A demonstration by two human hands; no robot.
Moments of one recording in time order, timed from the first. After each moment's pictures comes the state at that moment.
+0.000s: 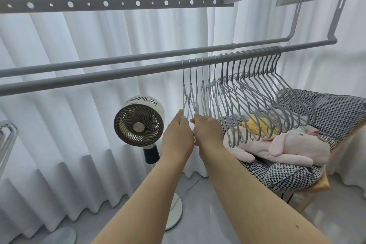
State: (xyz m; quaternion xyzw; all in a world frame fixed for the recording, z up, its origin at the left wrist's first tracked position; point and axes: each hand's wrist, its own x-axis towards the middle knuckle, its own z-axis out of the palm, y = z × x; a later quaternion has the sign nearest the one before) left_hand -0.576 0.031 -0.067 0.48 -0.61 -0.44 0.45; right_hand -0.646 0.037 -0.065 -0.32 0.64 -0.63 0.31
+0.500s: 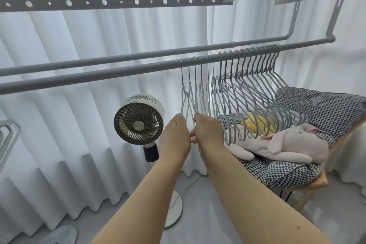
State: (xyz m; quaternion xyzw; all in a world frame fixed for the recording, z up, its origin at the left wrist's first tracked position) left_hand -0.574 0.030 -0.072 0.52 -0.61 -0.40 0.45; right_hand -0.645 0.048 -0.062 -0.33 0.65 -0.61 0.30
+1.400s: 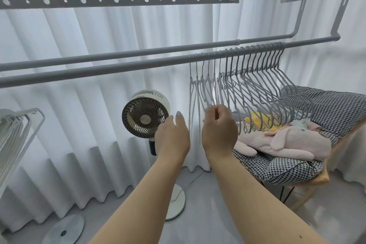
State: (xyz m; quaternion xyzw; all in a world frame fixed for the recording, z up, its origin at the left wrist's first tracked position) left_hand -0.541 0.046 -0.078 0.58 -0.66 -0.26 0.41; right_hand -0.625 0.087 -0.067 -0.37 0.66 -0.65 0.02
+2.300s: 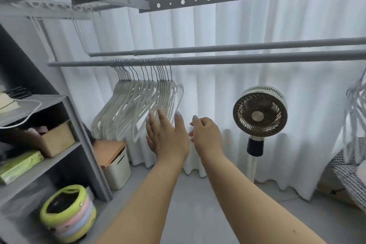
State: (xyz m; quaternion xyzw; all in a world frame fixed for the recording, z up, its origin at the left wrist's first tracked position) left_hand -0.245 0.087 -0.074 0.75 -0.45 -0.11 0.47; right_hand -0.317 0.039 -0.093 -0.57 0.52 -0.49 0.40
